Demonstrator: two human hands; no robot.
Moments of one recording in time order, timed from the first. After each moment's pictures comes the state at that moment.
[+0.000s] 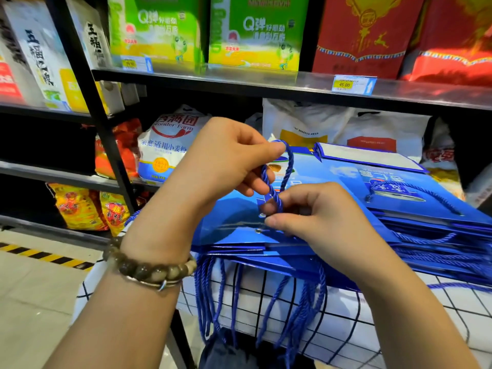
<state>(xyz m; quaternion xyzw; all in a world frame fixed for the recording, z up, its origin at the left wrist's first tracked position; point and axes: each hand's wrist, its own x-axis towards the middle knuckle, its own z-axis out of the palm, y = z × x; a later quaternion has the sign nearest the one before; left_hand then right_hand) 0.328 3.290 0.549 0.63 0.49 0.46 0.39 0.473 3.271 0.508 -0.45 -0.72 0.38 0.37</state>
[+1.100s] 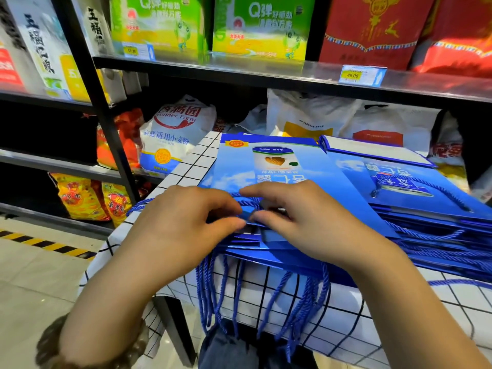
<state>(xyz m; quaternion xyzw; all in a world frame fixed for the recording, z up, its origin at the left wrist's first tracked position) 0.288 3.248 0.496 0.72 0.62 0.28 0.14 0.462 3.285 0.505 -0.44 -0.86 0.19 0.18</state>
